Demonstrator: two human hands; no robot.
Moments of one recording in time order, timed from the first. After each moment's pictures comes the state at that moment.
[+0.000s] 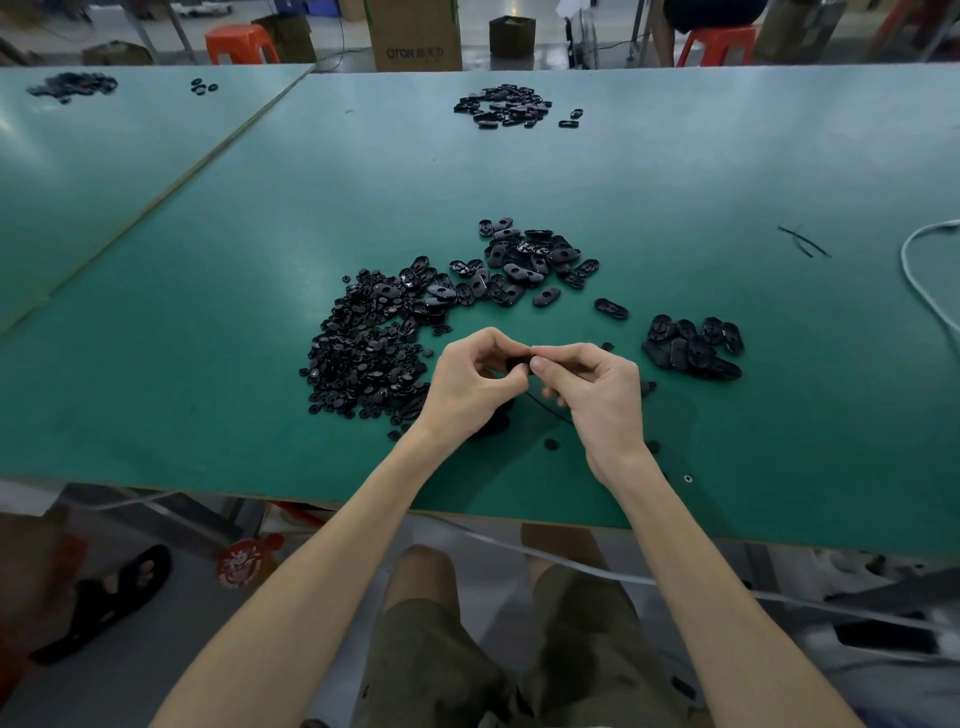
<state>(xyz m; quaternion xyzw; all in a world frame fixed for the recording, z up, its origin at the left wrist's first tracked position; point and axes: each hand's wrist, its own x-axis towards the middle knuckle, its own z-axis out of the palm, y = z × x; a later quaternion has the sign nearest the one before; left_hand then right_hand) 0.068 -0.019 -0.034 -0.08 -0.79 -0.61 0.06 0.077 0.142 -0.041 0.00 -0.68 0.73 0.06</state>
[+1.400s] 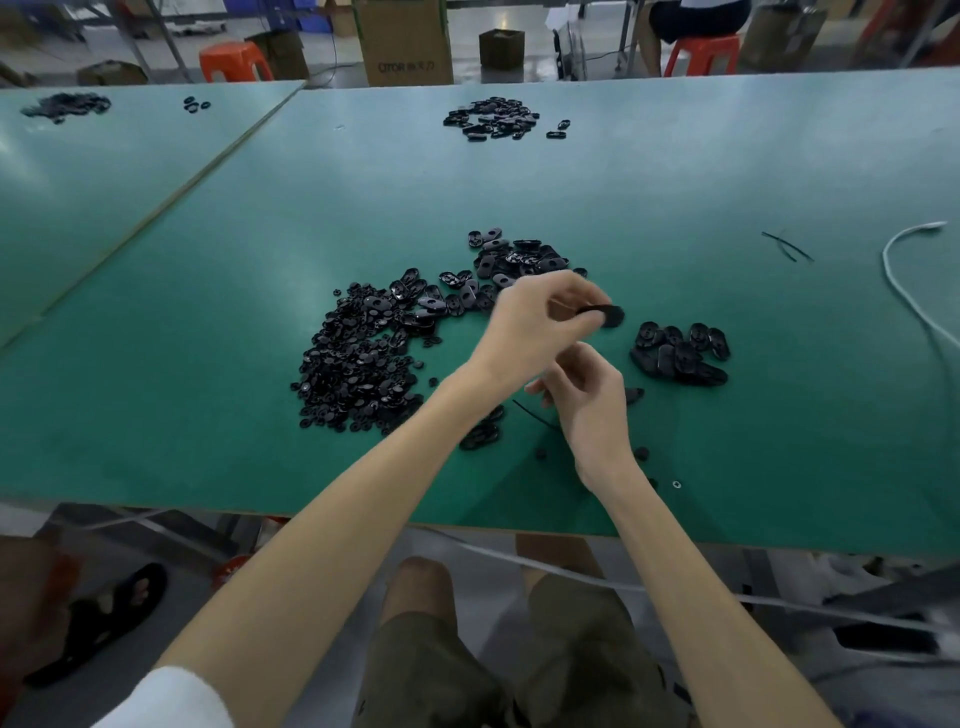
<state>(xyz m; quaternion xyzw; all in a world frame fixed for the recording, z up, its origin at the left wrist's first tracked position) 0.034 0.039 0.031 -0.17 -0.83 -0.53 0.07 0.076 0.140 -0.040 0.00 -0.69 0.72 0.08</state>
